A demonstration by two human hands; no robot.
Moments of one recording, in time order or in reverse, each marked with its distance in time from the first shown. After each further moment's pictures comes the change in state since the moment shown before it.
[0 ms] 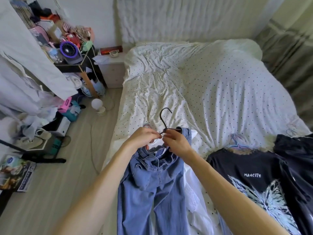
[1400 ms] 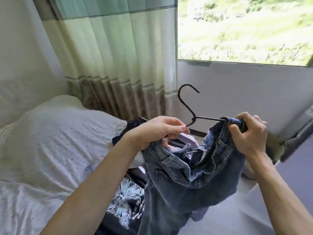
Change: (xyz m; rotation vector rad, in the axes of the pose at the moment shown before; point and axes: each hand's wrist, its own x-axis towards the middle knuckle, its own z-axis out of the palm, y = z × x) left_hand -0.363 0.397 0.567 0.379 -1.143 0.794; right_hand -0.678 0.309 -0.472 -0.425 1.860 -0.064
